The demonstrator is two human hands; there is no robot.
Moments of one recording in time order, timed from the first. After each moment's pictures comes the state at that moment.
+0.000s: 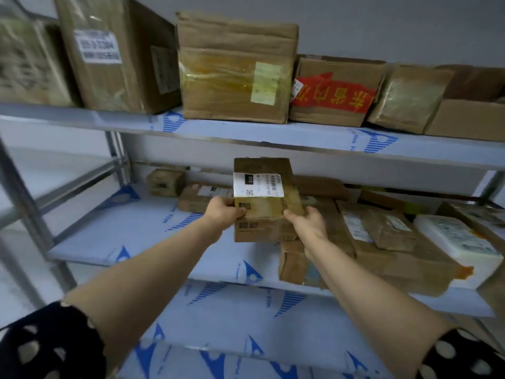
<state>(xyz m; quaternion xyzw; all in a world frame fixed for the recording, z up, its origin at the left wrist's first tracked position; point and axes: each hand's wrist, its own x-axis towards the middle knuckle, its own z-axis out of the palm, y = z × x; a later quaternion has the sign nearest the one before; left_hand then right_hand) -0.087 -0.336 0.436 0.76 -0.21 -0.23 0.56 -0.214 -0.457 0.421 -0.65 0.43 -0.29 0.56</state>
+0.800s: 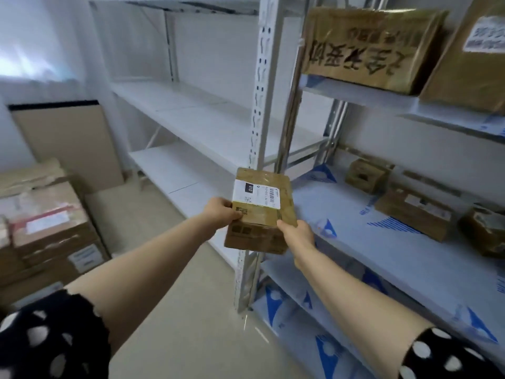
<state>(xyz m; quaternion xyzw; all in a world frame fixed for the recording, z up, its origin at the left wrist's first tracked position) 0.026 0.120 0.372 0.84 0.08 -0.10 0.53 -0.011 -0.056 0.348 -0.77 0.21 -0.02 0.59</state>
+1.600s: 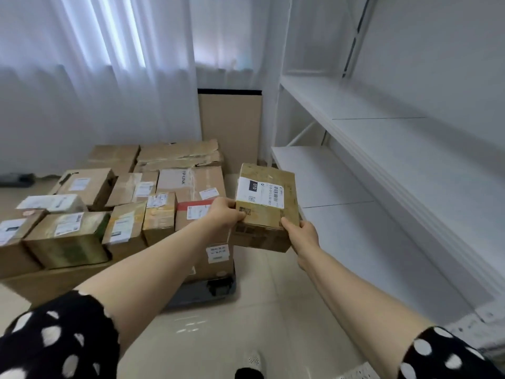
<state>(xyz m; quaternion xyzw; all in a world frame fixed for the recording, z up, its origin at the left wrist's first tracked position) 0.159 0.534 0.329 0.78 0.32 0.01 0.53 0.233 0.373 0.274 -0.77 0.04 0.19 0.61</state>
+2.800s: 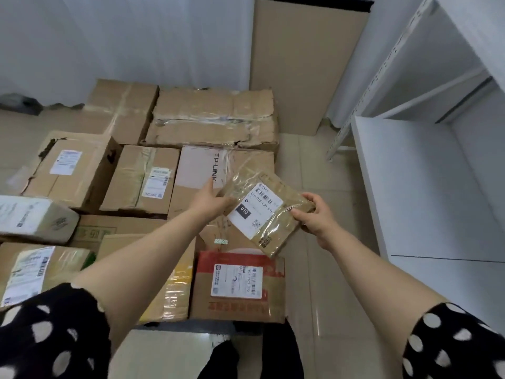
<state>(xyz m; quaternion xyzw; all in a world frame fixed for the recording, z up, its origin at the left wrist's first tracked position) 0.445 0.950 0.184 0.70 0.49 -0.03 0.51 0.595 0.768 0.138 -0.75 -0.05 0.39 0.53</state>
